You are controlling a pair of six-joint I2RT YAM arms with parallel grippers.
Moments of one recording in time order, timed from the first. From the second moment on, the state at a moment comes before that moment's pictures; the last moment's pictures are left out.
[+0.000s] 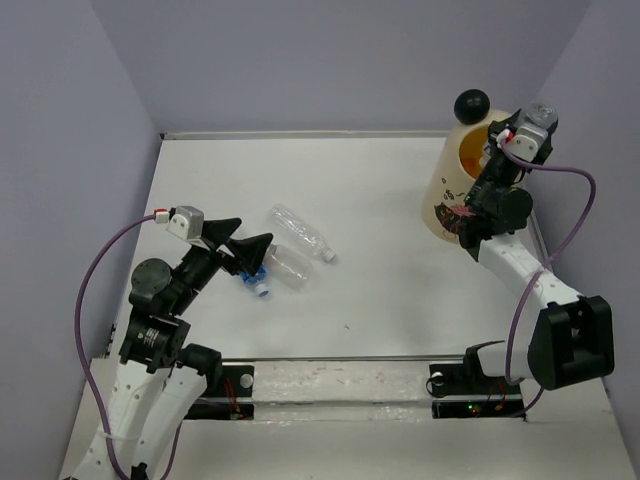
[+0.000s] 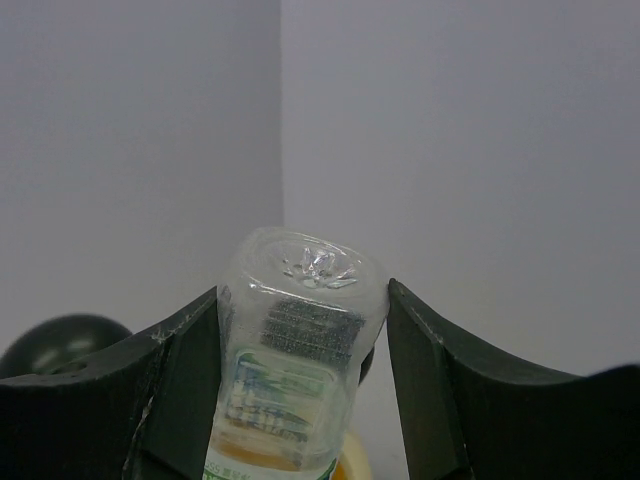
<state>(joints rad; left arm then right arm) -0.31 0.44 0.67 -0.12 0.31 -0.35 0.21 1.30 0.92 1.26 0.67 -0.63</state>
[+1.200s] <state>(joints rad) -0.25 0.51 0.72 -0.32 -0.34 -0.50 0.99 1.88 1.46 -0.24 -0.07 0.07</state>
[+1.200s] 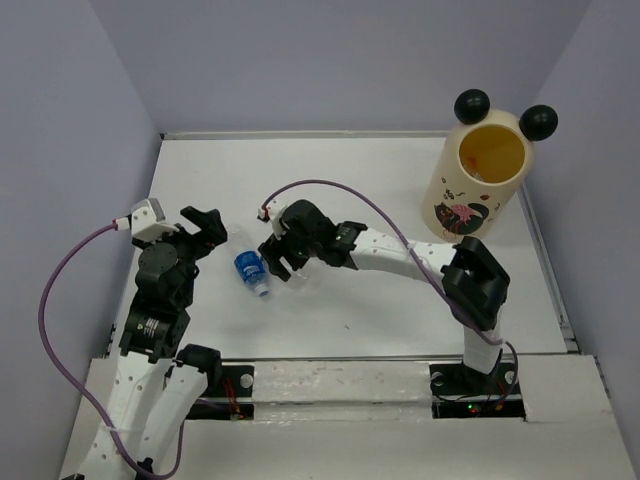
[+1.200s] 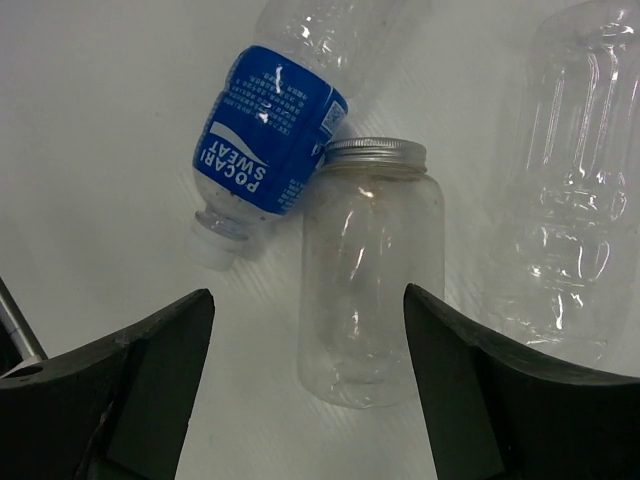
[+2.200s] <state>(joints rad) -0.22 0.56 0.72 -0.35 -0.38 -0.55 0.99 2.06 1.57 -0.33 0.02 0.07</state>
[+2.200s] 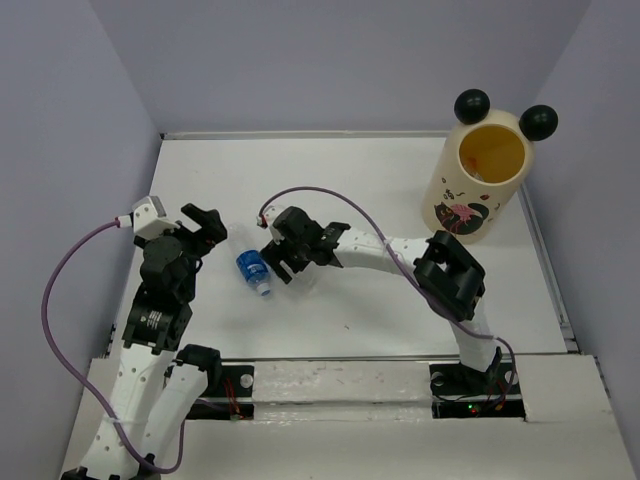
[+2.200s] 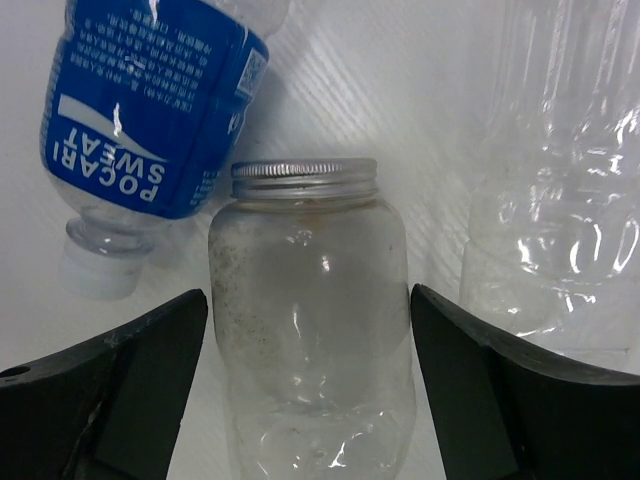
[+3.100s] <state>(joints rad) -0.22 0.54 0.72 -0.32 -0.28 -0.54 0.90 1.39 1.36 -0.29 0.39 0.06</state>
